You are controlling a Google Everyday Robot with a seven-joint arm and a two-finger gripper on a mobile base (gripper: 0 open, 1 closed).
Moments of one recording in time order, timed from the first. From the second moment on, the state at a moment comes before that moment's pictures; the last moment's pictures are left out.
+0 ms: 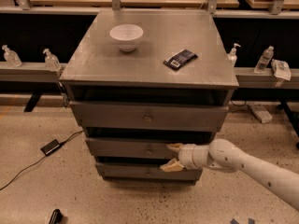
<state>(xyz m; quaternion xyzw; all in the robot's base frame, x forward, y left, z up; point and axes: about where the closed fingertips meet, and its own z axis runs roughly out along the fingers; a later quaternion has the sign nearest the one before) 0.601 -0.096 0.446 -0.54 0.71 0.19 0.41</state>
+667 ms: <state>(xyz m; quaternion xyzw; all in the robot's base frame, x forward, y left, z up) 0.543 -0.114 0.502 -0.52 0.70 0.20 0.44</state>
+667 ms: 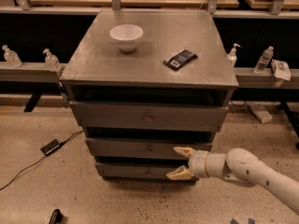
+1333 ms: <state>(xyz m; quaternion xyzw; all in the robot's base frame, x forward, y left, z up) 0.598 -0.114 0.457 -0.56 0.69 0.17 0.42</state>
